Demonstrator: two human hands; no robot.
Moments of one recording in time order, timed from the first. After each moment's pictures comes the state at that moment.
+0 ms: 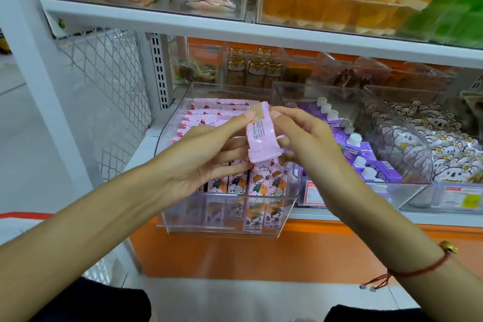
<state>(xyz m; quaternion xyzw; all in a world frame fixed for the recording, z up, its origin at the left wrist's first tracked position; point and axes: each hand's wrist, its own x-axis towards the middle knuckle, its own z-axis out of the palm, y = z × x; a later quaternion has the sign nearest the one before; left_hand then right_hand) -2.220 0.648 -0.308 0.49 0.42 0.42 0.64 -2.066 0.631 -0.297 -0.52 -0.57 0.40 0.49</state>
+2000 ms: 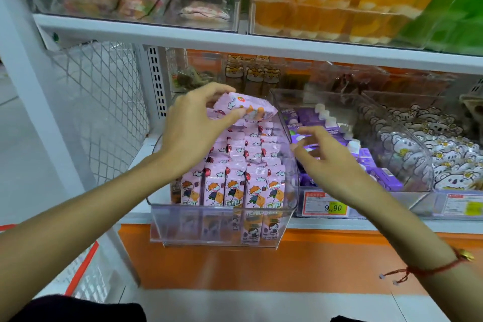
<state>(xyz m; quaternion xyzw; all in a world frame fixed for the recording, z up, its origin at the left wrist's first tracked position) -2.225 0.700 -0.307 0.71 0.49 0.51 0.10 -2.014 0.656 -0.318 -0.62 -0.67 0.21 0.35</state>
